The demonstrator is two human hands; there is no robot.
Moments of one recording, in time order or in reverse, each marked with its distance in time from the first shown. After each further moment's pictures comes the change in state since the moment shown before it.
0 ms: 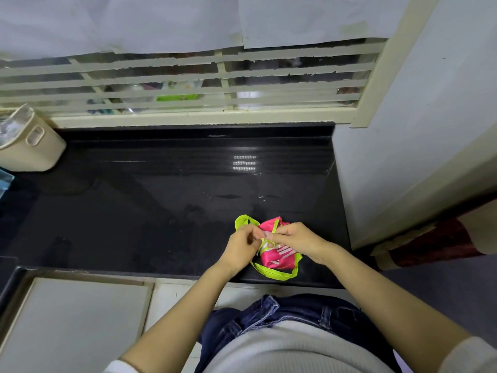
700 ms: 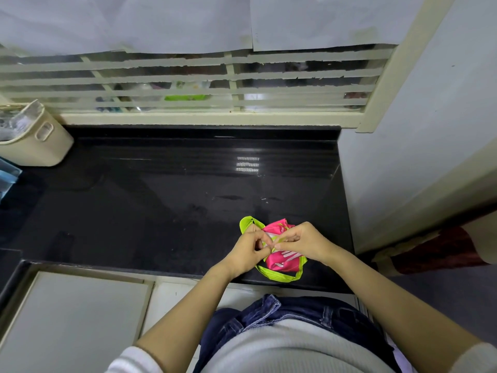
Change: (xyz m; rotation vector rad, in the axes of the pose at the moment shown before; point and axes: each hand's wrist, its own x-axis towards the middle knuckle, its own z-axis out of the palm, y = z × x) left_hand 0.002 -0.005 0.003 0.063 -0.136 0.144; right_hand -0.003 0.005 -0.009 -0.130 0.012 -0.199
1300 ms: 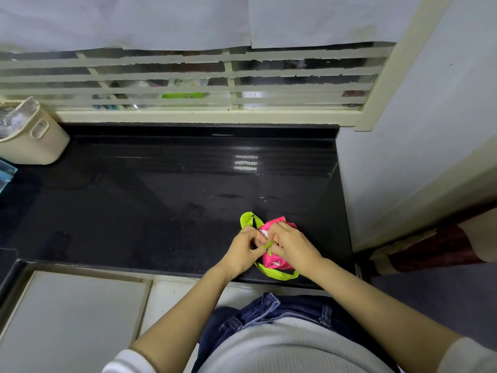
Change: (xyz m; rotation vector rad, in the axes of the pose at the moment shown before) left_hand -0.001 -0.012 0.003 -0.046 0.100 -0.008; right_hand -0.001 -0.008 0.030 -0.633 0.124 -0.129
